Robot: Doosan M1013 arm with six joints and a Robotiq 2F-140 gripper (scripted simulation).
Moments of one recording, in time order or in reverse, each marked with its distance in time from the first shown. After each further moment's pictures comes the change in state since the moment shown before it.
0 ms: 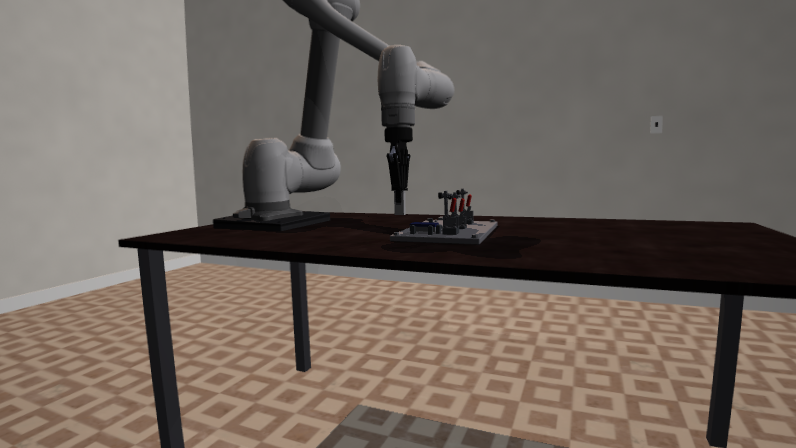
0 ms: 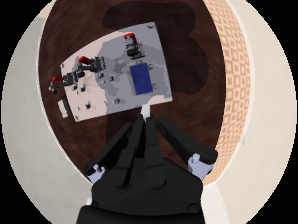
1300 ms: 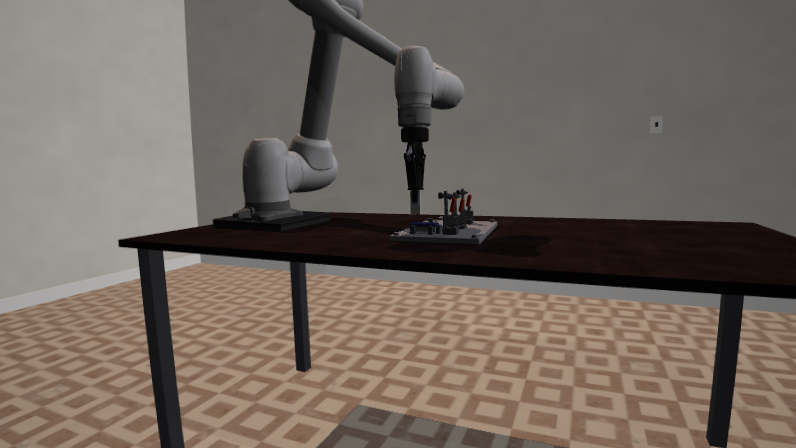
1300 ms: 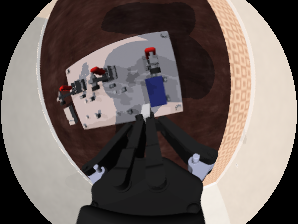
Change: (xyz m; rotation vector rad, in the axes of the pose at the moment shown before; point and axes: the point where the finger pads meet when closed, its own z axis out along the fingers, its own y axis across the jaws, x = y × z) arm 0.037 -0.027 0.000 0.000 0.001 0.000
